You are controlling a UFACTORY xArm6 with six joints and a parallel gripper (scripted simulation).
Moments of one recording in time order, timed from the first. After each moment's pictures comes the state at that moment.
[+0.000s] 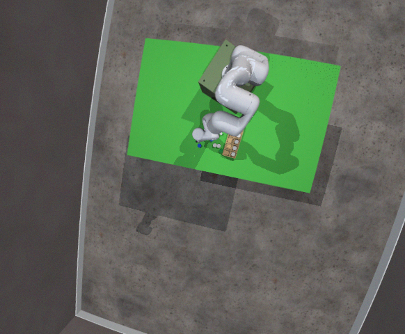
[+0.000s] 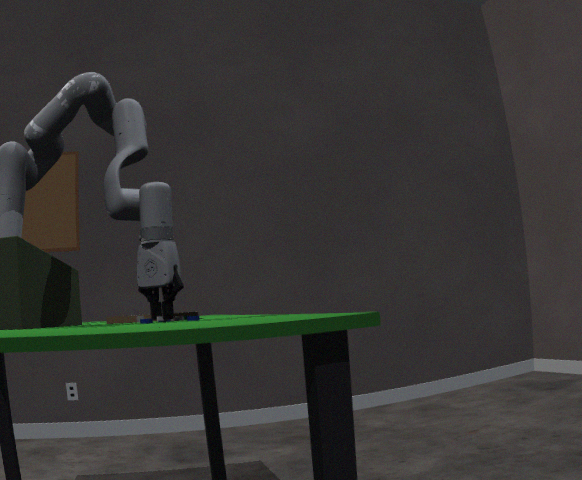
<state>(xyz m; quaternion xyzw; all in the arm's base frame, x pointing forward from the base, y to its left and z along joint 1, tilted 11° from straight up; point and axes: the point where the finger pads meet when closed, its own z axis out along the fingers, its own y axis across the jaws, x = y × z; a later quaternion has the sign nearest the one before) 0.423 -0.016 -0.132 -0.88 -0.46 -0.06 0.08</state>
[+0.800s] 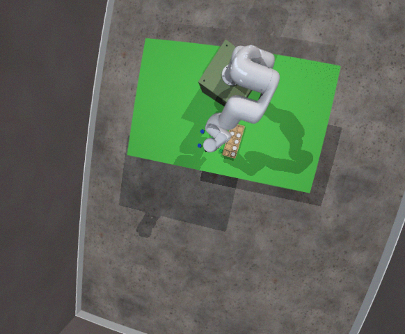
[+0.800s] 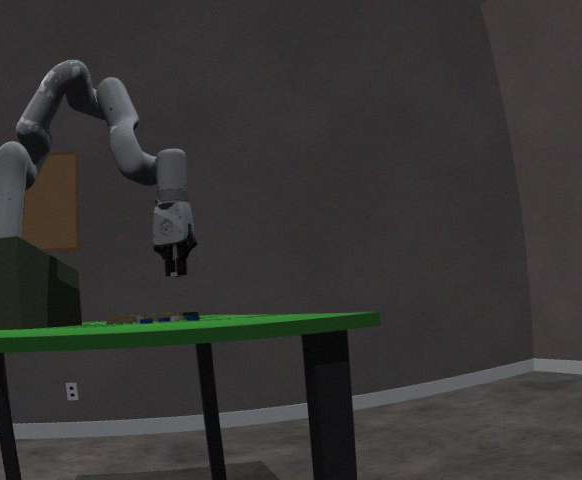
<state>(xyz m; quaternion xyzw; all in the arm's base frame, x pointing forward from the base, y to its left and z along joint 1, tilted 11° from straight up) 0.450 0.056 -0.013 -0.88 -0.47 -0.06 0.08</state>
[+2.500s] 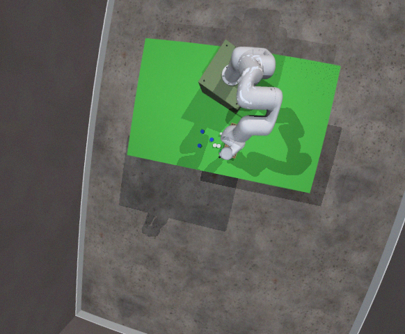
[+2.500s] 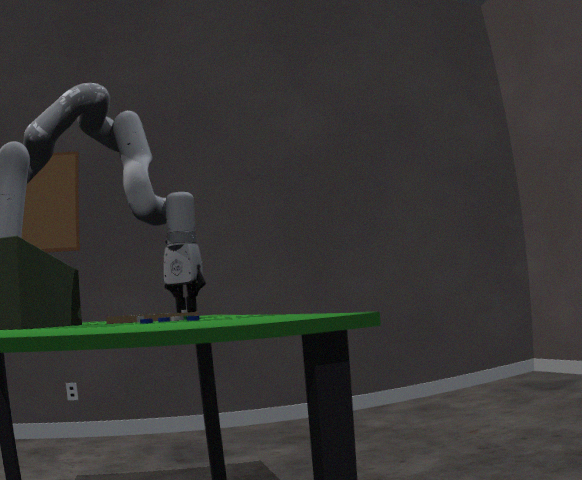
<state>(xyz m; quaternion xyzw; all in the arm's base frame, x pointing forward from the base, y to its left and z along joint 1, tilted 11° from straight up) 0.464 0.169 -0.082 -0.88 -0.46 -0.06 0.07</state>
